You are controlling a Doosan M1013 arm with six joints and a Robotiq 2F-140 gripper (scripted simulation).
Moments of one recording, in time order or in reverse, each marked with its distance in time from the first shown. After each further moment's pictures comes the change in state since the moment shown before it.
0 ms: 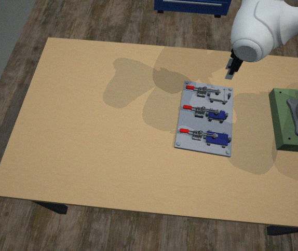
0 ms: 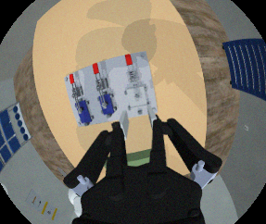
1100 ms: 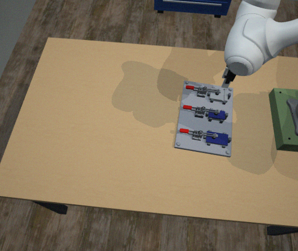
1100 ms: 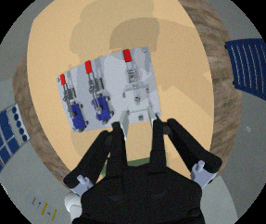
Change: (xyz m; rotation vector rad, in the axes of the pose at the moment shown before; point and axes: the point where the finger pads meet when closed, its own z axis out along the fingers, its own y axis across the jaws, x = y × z) arm -0.001 -0.001 0.057 0.003 -0.003 0.001
